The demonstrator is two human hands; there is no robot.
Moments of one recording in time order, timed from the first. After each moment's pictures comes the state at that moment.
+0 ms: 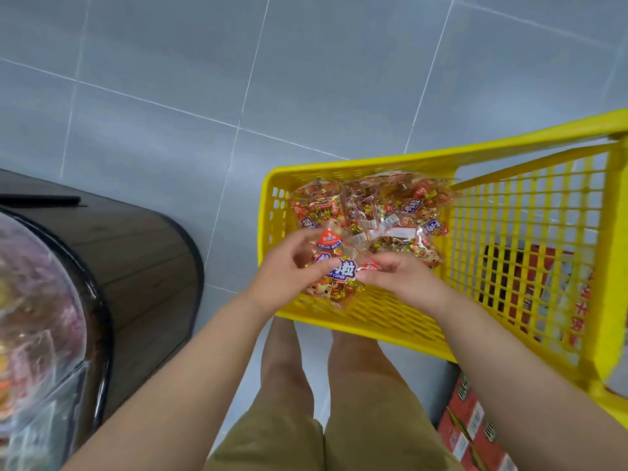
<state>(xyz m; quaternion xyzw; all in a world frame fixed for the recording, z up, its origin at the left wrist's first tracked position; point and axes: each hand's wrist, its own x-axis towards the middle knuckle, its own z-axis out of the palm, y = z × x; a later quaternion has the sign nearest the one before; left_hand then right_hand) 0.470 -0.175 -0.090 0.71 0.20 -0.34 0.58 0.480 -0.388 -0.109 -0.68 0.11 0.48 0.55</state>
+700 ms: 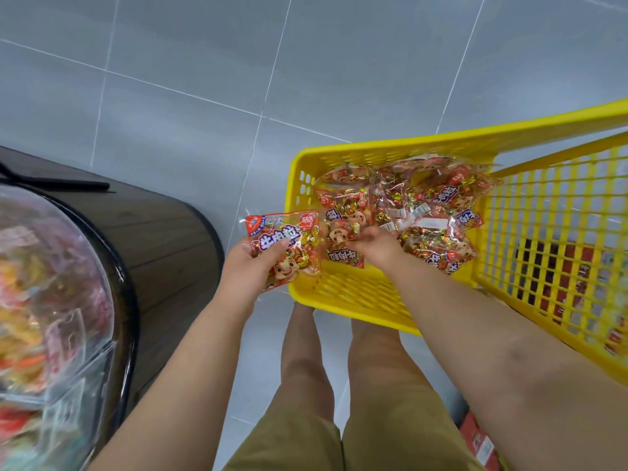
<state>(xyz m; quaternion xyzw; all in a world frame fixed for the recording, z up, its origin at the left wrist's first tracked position) 0.441 -0.111 -0.099 0.63 0.43 -0.23 0.60 0.478 -0.322 -0.233 -0.75 0.24 0.48 0.39</state>
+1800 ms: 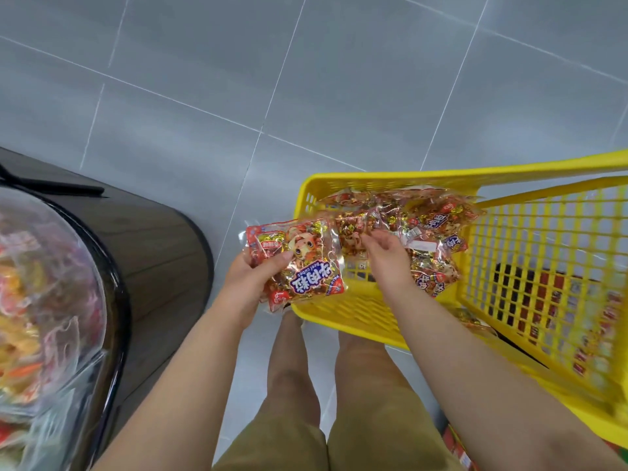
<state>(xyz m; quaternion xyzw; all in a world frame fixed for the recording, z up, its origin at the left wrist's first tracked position) 0.454 -0.102 -0.075 0.52 0.44 -0.25 0.68 0.491 -0.308 -0.156 -0.72 0.35 0.31 0.52</state>
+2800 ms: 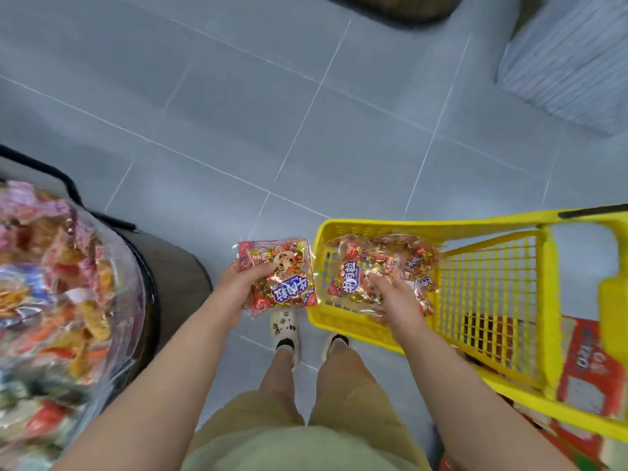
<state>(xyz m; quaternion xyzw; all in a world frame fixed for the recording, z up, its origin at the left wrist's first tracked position) 0.445 -0.034 0.006 0.52 0.42 -0.23 0.70 0.464 -0.297 -0.032 -0.69 0.36 0.30 0.55</state>
